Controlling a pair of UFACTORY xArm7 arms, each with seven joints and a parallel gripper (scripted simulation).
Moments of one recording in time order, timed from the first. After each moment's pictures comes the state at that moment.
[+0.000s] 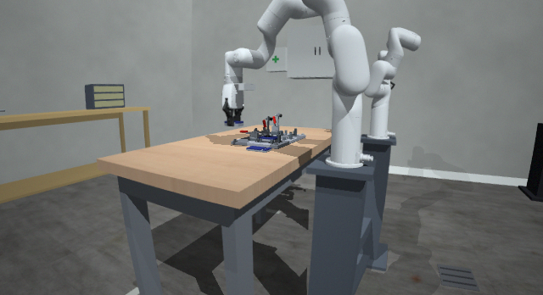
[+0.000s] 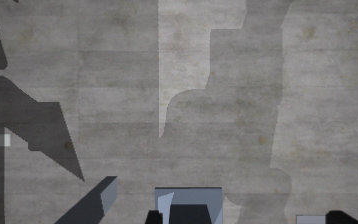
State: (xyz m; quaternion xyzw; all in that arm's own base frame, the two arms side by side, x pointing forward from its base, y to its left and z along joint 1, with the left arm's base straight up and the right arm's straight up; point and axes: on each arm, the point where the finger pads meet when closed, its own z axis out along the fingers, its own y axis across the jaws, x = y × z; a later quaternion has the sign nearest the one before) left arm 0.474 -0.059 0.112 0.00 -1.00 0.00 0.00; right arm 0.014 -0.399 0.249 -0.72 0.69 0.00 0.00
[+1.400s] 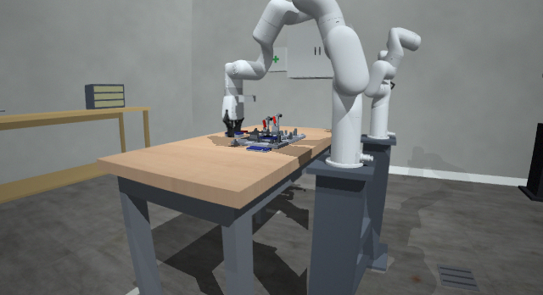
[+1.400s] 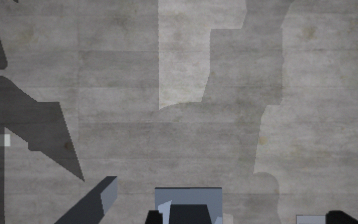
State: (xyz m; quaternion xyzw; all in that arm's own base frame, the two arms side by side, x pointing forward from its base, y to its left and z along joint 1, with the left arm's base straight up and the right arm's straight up) left arm 0.474 -0.059 0.065 0.00 -1.00 0.00 0.00; right arm 0.014 -0.399 0.249 -0.72 0.69 0.00 0.00
